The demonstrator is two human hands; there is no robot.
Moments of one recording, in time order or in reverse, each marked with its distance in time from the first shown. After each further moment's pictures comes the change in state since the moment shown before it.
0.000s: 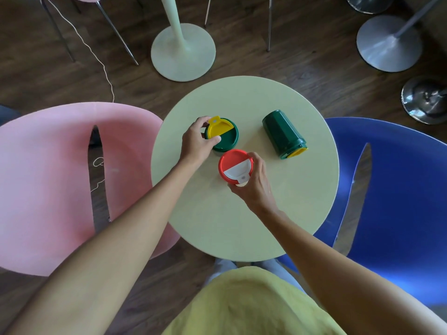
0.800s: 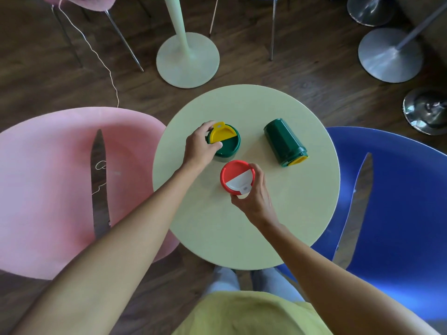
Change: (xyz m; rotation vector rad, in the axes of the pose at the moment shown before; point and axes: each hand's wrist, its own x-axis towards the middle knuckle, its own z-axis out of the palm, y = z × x) left_hand 0.003 0.005 -0.001 0.000 -0.003 0.009; right_hand -0.012 0.000 0.000 0.008 -0.013 0.003
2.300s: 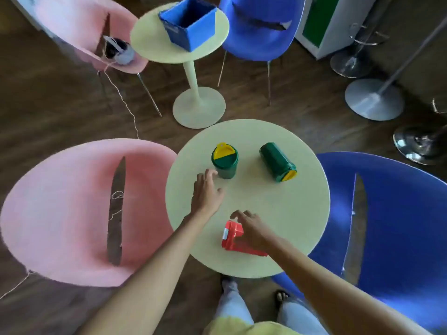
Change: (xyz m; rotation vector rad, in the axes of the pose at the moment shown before) left_hand -0.121 0.006 0.005 0.185 0.049 -0.011; right_hand -0.065 -0.019 -0.029 -0.415 -0.541 -0.034
